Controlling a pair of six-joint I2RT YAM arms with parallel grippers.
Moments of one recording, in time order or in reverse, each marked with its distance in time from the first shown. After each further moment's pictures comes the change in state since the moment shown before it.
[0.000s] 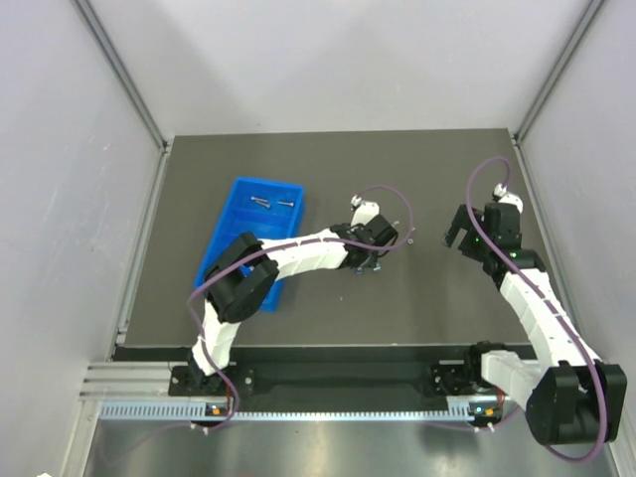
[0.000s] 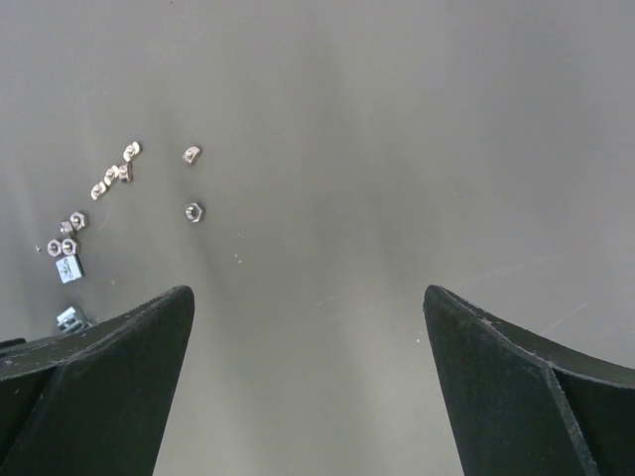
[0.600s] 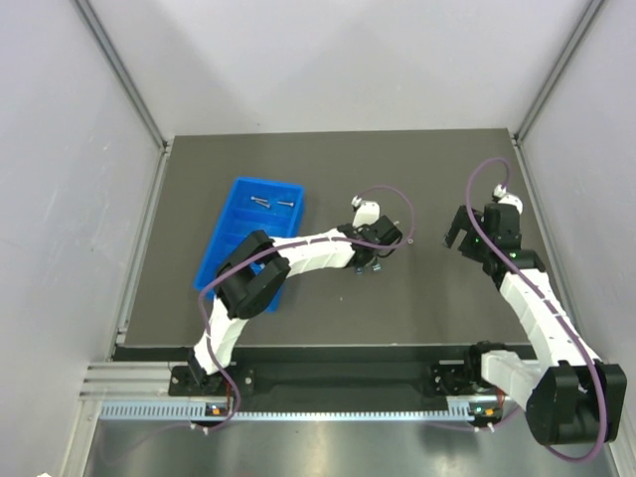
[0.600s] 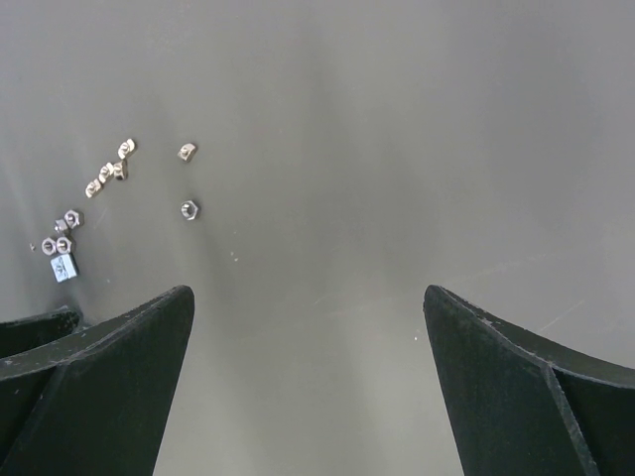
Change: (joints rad) left arm 0.000 0.079 0.059 -0.007 -0.070 -0.063; right arm 0.000 0.000 -0.004 0.000 0.003 -0.001
